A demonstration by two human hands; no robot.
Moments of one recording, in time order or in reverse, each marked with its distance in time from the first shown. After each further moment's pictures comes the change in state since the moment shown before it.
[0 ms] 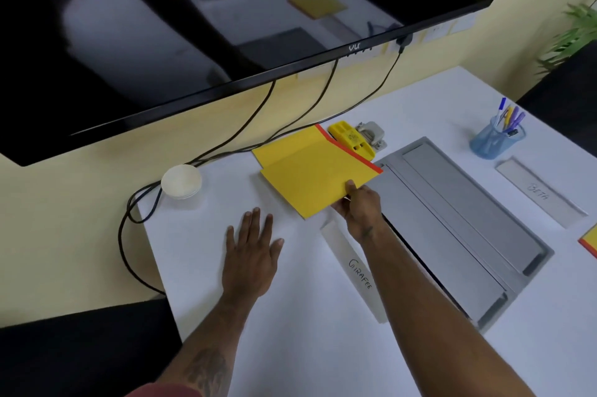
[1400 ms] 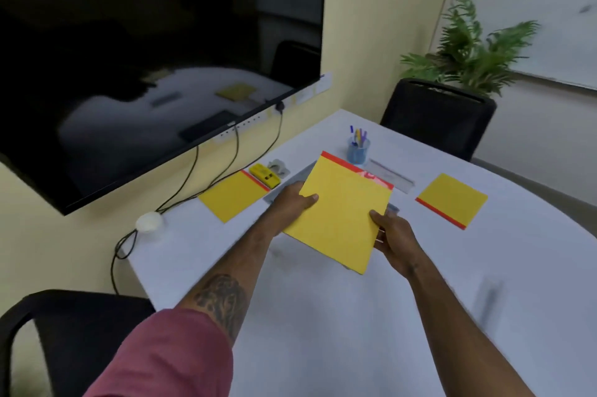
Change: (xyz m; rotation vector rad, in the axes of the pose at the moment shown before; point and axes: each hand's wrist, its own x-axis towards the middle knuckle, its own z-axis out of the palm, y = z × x) left_hand -0.079 0.281 -0.263 -1.034 -0.408 0.197; right_hand -0.259 -0.125 -0.310 -0.031 -0.057 -0.209
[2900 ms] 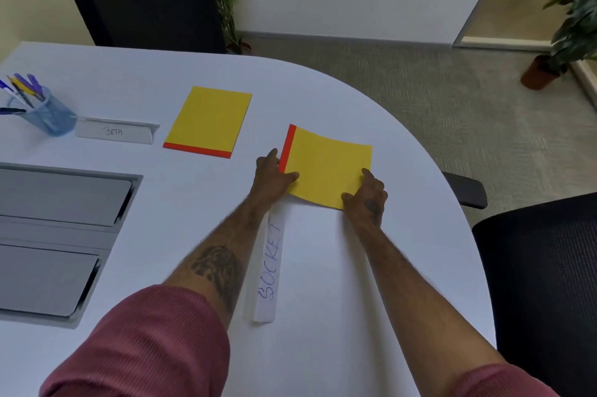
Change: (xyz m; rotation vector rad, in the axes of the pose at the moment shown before) left_hand 0.187 0.005 0.596 0.344 -0.360 0.023; right_hand 0.025 0.118 -0.508 -0.692 0.967 0.264
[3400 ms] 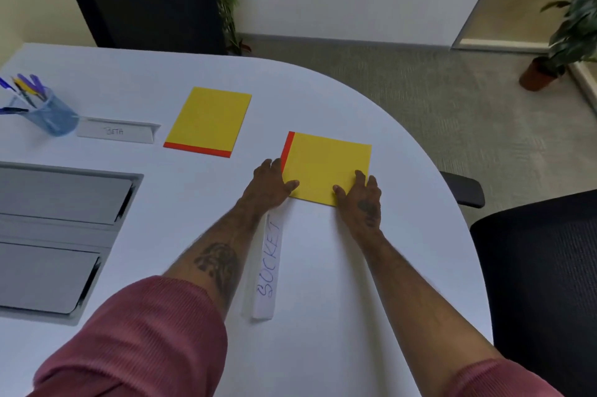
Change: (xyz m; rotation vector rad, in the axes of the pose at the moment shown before) left_hand -0.003 -0.012 -0.006 0.563 -0.144 0.136; right_hand -0.004 0.000 0.007 -0.156 -0.012 -0.058
